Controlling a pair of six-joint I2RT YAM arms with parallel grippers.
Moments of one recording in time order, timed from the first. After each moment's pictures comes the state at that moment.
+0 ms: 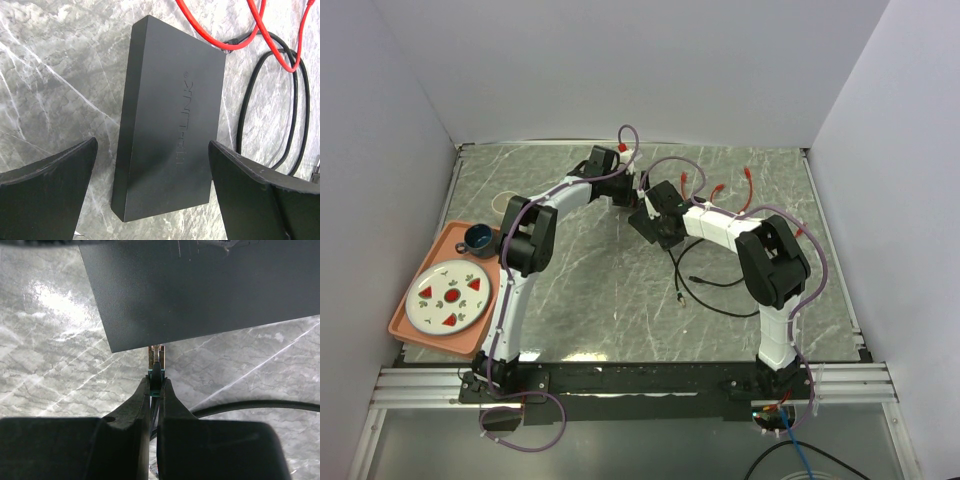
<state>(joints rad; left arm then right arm) -0.40 2.40 1.89 -0.24 0.66 -0.26 0.57 1.97 1.37 -0.50 0.09 -0.01</state>
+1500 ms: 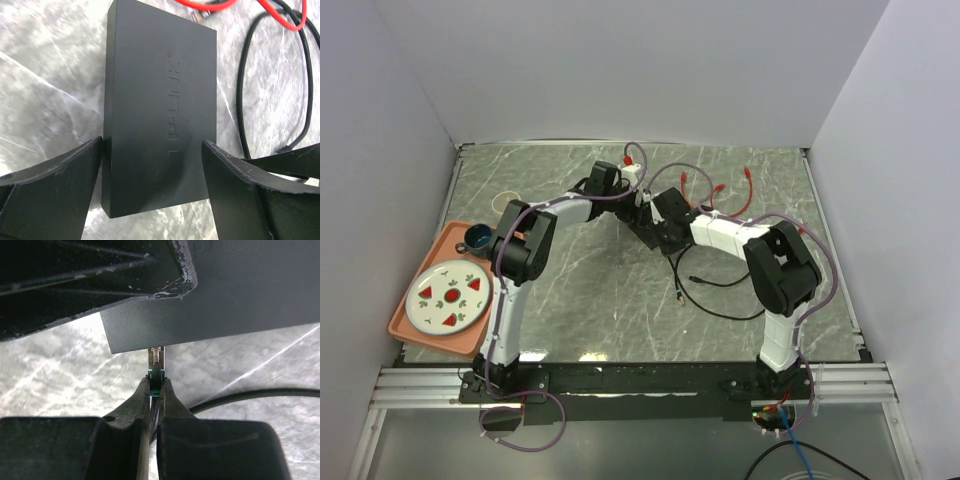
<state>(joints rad) -0.46 2.26 1.58 -0.01 0.66 -0.15 0.58 1.90 1.25 -0.40 0.03 0.06</state>
